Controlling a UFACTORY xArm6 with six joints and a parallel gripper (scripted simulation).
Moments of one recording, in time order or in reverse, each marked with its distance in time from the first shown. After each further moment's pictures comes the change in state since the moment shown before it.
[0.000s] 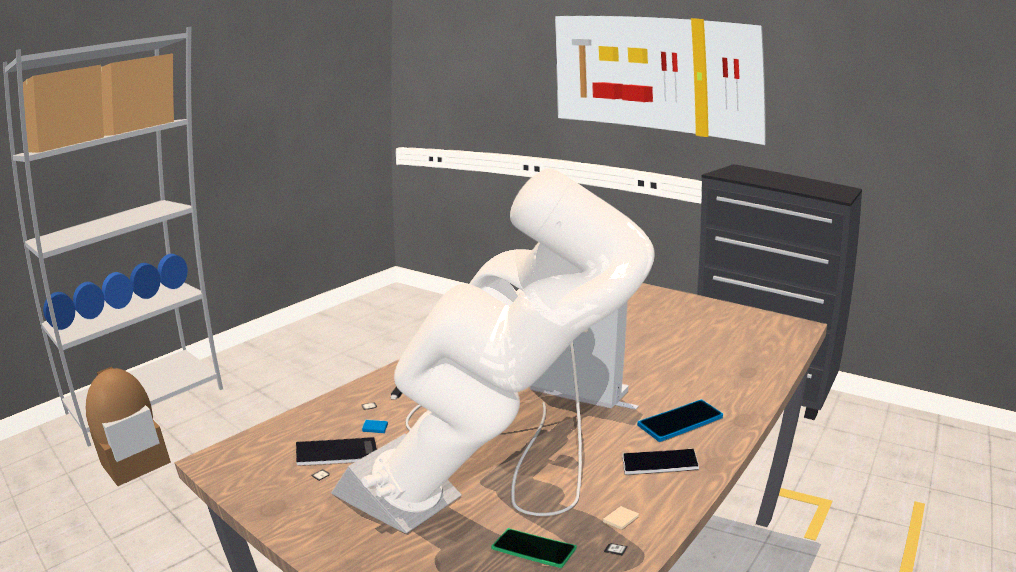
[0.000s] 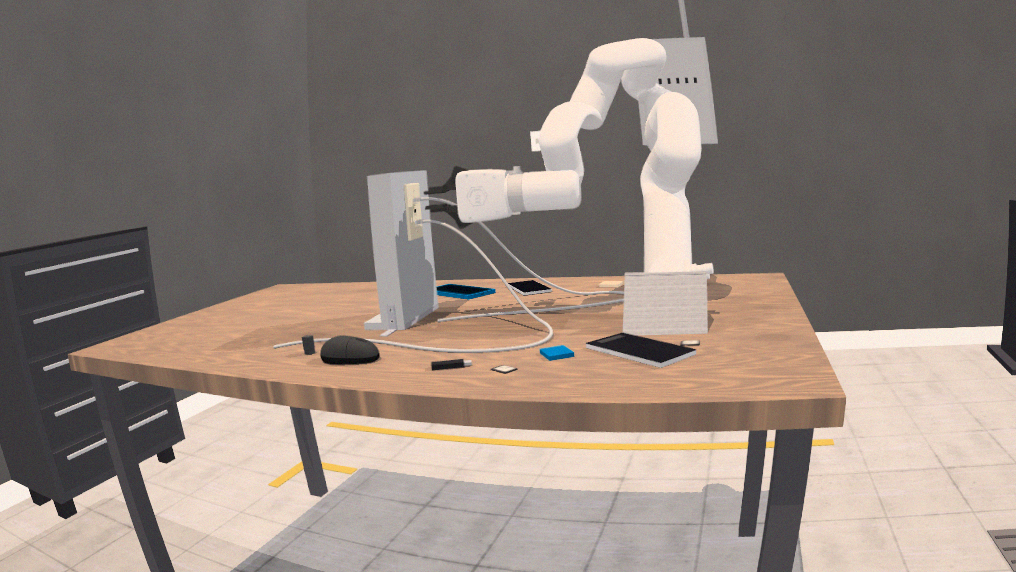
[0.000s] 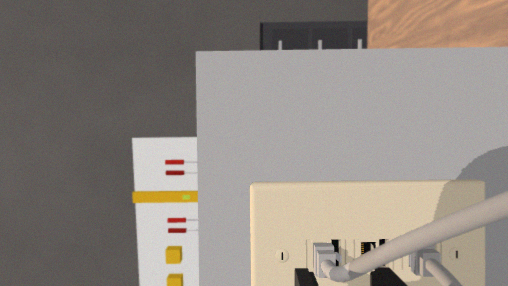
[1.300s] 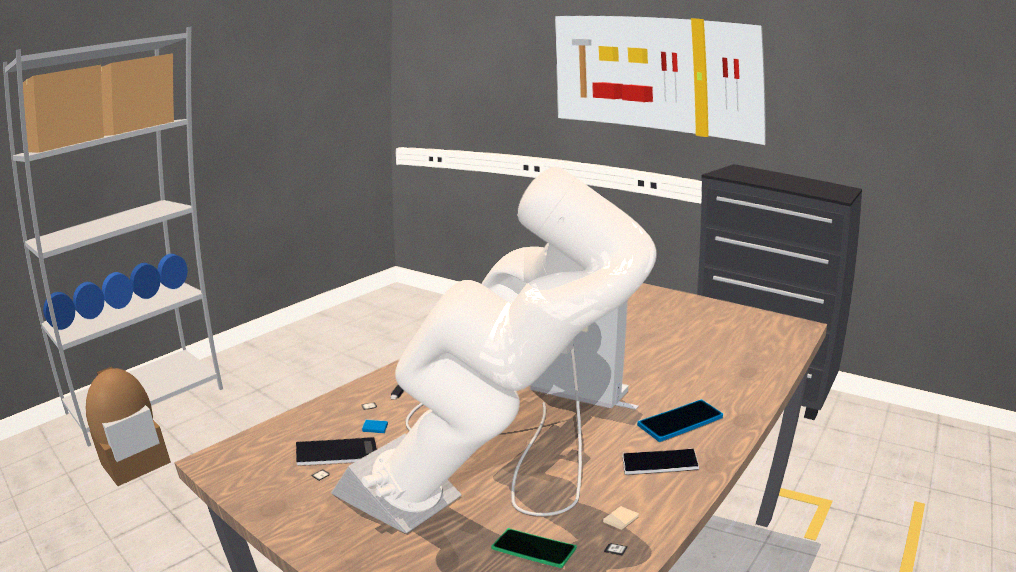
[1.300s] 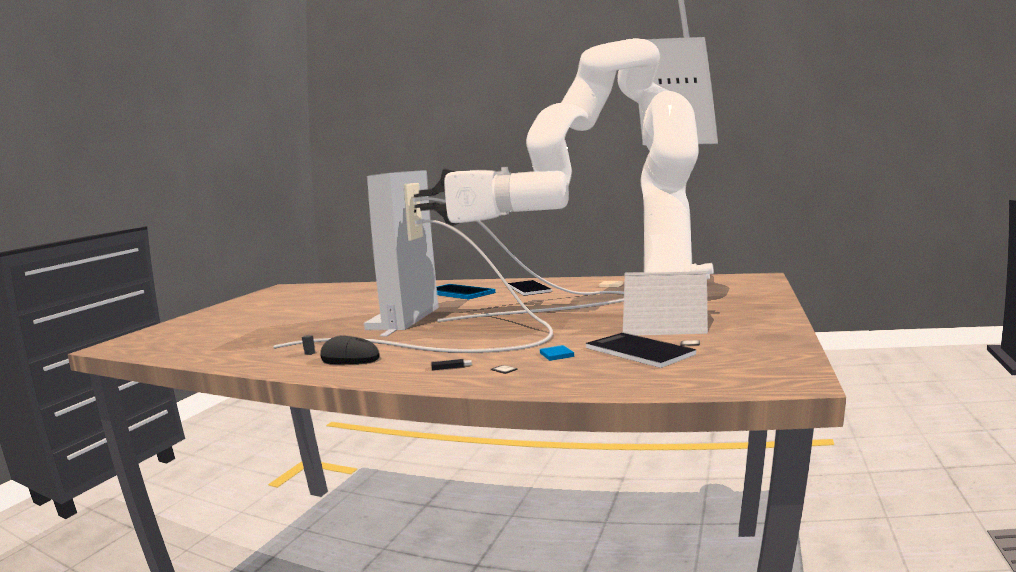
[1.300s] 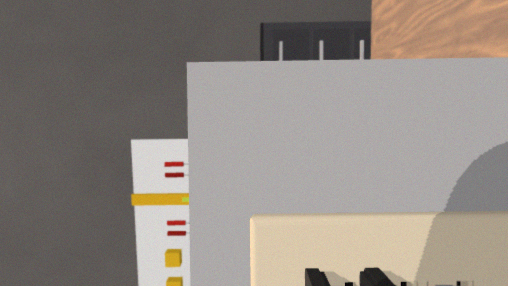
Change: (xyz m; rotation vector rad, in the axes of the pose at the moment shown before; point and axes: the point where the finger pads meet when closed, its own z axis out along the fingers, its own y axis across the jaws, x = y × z) arm 0.011 0.000 0.026 0.001 -0.001 0.001
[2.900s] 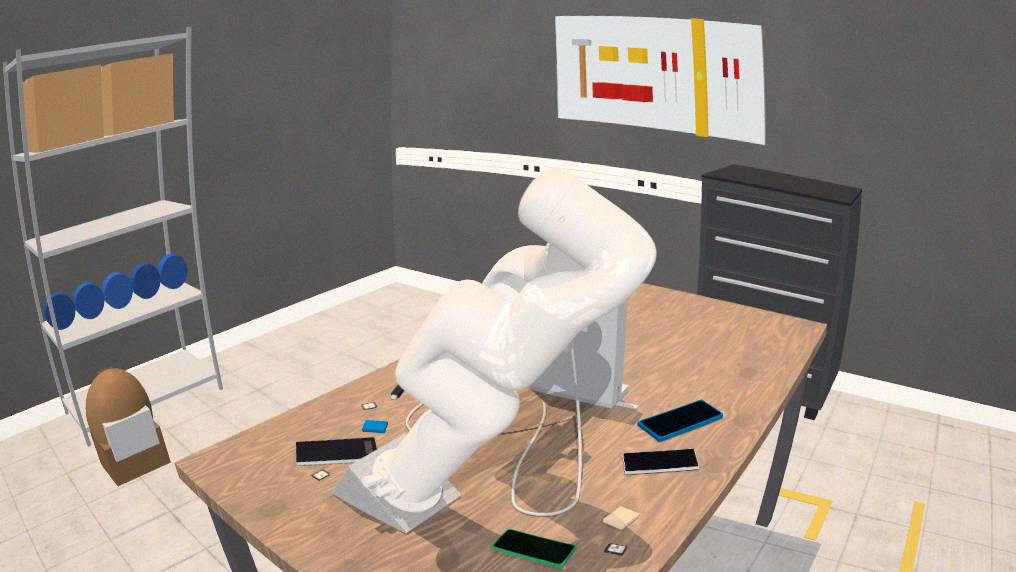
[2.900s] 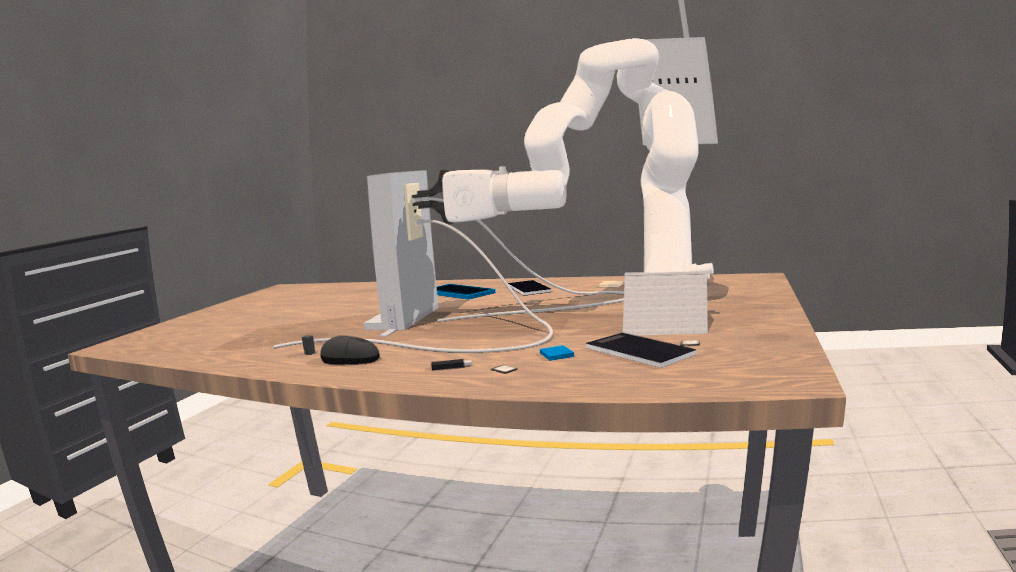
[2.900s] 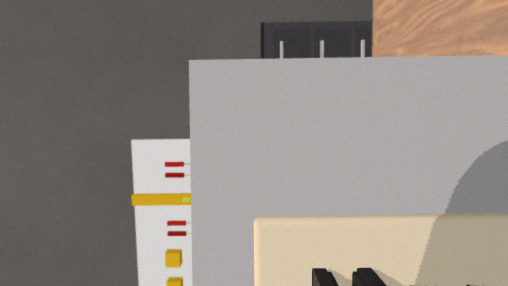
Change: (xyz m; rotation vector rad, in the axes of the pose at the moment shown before) arm 0.000 -0.002 0.004 0.000 0.000 0.000
